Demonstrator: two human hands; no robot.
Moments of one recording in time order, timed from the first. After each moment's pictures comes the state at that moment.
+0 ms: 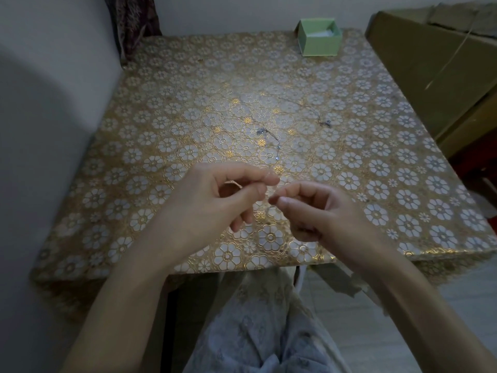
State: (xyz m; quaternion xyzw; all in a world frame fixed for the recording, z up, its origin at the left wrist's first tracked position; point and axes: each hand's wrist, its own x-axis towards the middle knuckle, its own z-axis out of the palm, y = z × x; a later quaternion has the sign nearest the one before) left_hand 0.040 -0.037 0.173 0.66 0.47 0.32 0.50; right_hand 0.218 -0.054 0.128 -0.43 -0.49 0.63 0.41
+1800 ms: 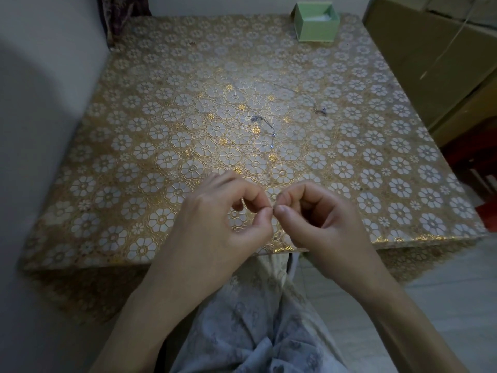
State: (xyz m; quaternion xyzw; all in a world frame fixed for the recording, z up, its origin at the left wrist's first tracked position) left_hand 0.047 -0.068 0.150 0.77 0.48 0.33 0.28; right_hand 0.202 -0.086 0.133 -0.44 -0.52 0.54 0.49
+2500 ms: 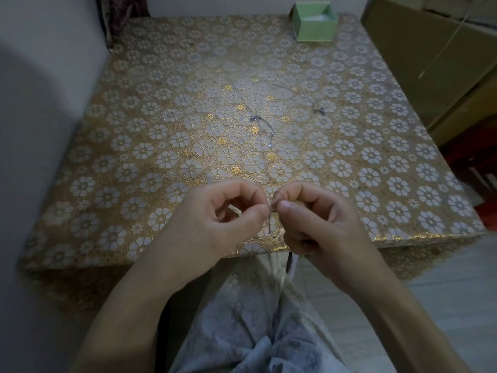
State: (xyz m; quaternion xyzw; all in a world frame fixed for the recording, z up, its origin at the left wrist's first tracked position) left_hand 0.040 -0.064 0.156 0.65 0.42 0.33 0.54; right_hand 0.204 -0.087 0.133 -0.38 -0.44 0.65 0.50
